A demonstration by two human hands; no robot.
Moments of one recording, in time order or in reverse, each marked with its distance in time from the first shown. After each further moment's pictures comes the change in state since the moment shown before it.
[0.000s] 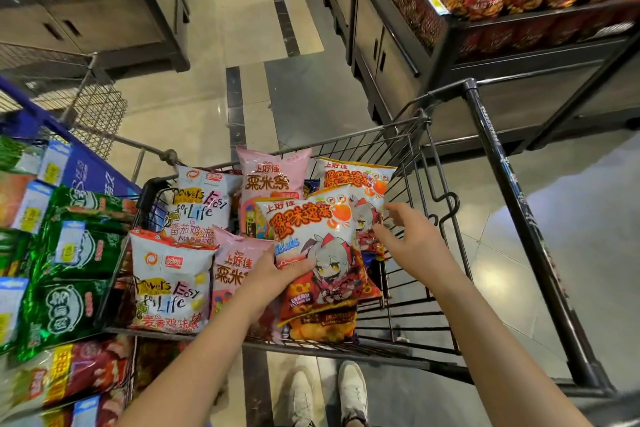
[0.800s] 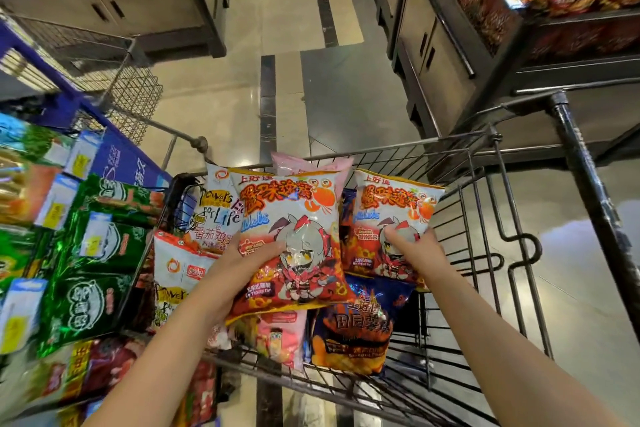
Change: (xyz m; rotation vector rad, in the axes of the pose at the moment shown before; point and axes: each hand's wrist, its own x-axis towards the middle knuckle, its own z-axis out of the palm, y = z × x) left_hand 0.006 0.034 -0.089 -0.203 0.222 -0.102; right_hand 0.123 0.052 0.091 0.285 -0.034 0.402
